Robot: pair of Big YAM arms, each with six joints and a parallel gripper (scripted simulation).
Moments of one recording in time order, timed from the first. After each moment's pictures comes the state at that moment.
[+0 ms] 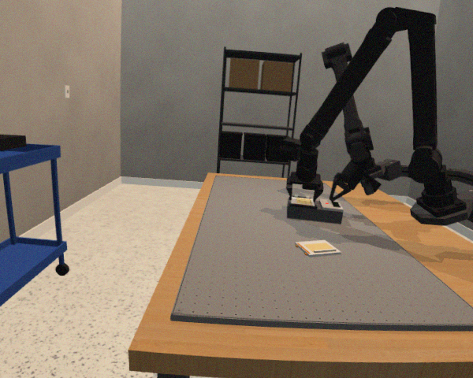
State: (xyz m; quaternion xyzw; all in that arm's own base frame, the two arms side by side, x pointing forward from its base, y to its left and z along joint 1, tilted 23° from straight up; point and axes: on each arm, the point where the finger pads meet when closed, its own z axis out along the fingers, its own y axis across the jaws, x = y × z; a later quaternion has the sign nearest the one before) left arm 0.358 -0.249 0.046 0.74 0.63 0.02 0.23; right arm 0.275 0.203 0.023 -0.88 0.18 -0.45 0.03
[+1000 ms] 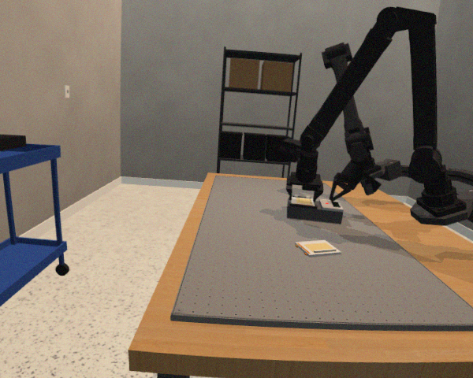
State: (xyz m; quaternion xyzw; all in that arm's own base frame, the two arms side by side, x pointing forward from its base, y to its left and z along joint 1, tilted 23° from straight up) left arm 0.358 -0.248 0.046 0.74 0.62 0.01 0.24; right arm 0.275 0.203 0.023 -0.88 0.18 -0.45 0.03
